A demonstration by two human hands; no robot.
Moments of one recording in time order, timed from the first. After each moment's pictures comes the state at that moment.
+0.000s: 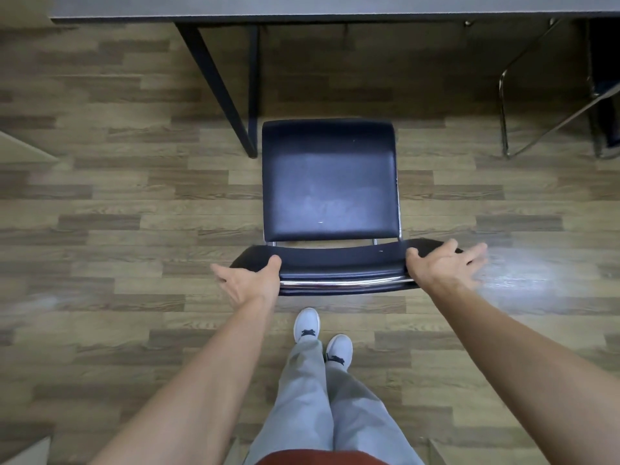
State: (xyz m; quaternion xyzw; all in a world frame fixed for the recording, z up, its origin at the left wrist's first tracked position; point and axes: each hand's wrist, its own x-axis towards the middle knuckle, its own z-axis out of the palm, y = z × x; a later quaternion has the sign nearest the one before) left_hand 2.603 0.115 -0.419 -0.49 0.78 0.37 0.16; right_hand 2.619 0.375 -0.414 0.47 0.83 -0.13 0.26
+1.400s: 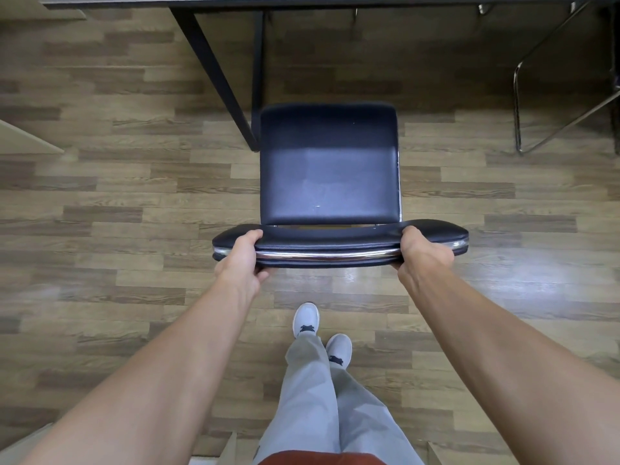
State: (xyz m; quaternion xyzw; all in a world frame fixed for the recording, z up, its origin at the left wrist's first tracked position) left_hand 2.562 0.101 -0.452 -0.57 0.51 0.62 0.20; right_hand 2.584 0.356 -0.433 0.69 0.47 -0.55 0.01
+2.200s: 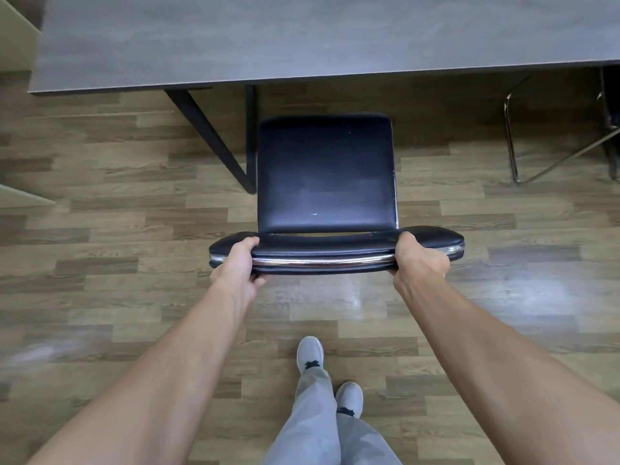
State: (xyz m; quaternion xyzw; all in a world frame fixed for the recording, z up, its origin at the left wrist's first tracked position) left_hand 2.410 0.109 -0.446 -0.55 0.53 0.62 0.20; right_hand 2.445 0.355 -0.427 0.70 0.47 -0.53 -0.01
